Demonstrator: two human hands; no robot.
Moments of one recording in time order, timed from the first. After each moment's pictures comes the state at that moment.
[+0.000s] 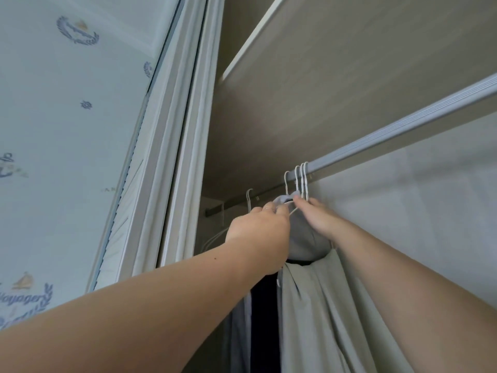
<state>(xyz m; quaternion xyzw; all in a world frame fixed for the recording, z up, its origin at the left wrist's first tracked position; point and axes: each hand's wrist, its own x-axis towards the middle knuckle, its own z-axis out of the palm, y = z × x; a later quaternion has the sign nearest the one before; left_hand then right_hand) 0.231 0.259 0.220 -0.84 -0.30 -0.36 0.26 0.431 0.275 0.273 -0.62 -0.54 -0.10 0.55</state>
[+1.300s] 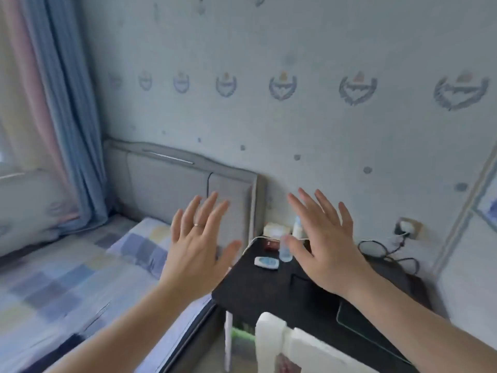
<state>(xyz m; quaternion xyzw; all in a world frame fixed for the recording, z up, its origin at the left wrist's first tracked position) -0.479 -0.060 -0.218 -0.56 -0.74 -0.31 0.20 -0.269 0.072 -0.174 -0.26 -0.93 0.00 0.27</state>
